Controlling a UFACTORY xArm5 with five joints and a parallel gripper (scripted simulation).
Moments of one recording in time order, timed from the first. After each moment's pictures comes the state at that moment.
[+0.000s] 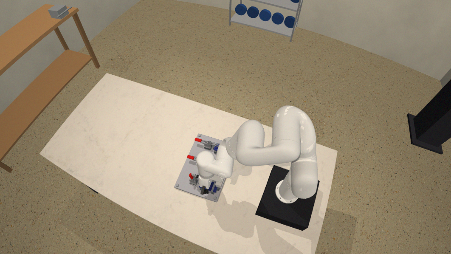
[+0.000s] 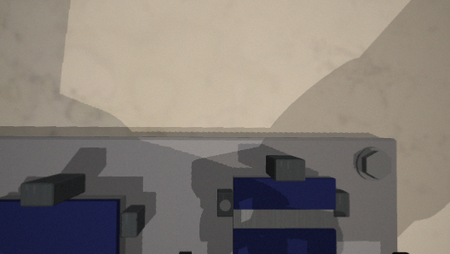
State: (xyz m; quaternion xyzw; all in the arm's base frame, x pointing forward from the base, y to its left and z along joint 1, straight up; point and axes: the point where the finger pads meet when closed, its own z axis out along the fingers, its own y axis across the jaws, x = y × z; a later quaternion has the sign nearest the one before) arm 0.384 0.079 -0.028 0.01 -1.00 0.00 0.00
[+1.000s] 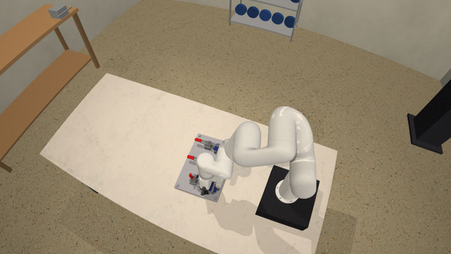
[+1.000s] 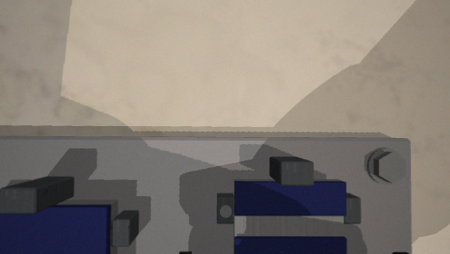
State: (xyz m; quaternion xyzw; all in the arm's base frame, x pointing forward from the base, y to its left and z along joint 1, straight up) arm 0.384 0.079 -0.041 0.01 -1.00 0.00 0.00
